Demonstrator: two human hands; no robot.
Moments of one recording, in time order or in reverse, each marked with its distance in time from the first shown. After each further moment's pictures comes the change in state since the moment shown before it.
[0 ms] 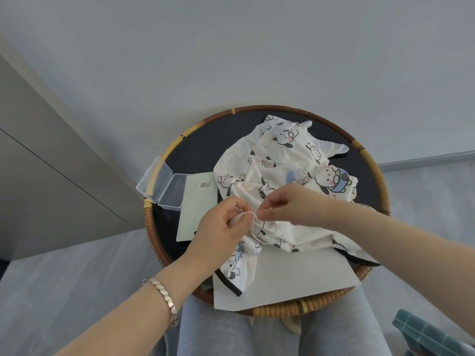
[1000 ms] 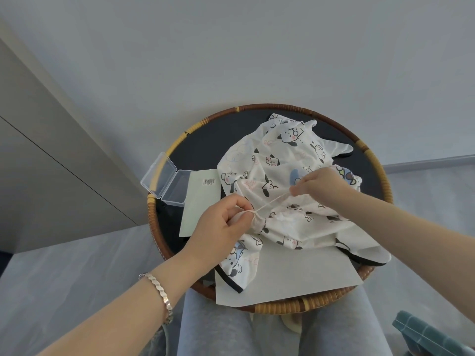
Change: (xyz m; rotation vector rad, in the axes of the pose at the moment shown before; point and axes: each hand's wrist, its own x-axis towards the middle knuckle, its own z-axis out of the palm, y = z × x) left_hand -0.005 0.002 -0.008 0.007 -0.033 0.030; right_hand 0.014 0.030 -0.025 0.055 0.437 0.344
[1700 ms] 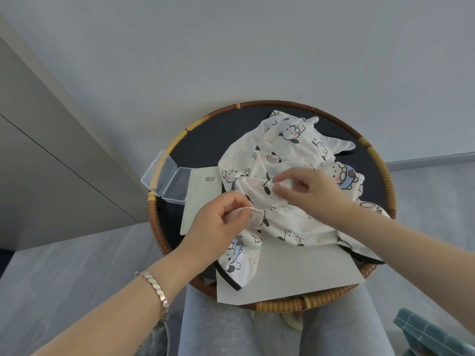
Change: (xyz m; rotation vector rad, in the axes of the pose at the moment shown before) left_hand -0.001 0.002 -0.006 -0.009 0.015 0.006; right_hand -0.032 -0.005 0.015 0.053 0.006 -0.456
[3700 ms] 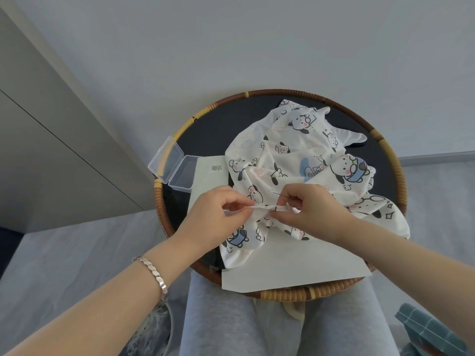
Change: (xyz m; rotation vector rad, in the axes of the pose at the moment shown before) left_hand 0.000 -0.017 -0.010 0.186 0.016 -0.006; right_hand -0.014 0.010 0.027 -0.181 -0.107 -0.052
